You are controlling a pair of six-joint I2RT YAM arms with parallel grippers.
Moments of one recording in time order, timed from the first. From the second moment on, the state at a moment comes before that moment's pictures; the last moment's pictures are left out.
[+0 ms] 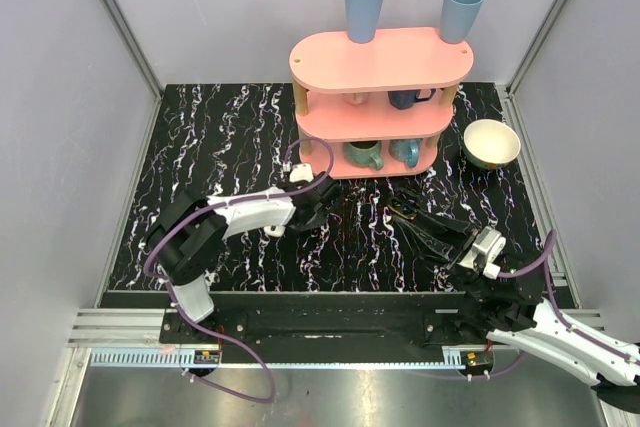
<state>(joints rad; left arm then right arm) -0.84 1.77 1.07 -0.50 -0.37 -1.02 1.07 0.21 0.29 0.50 0.11 -0.24</state>
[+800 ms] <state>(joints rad) -0.99 0.96 0.89 -0.20 -0.74 -0.34 1.07 0.32 0.29 0.51 0.12 -0.23</state>
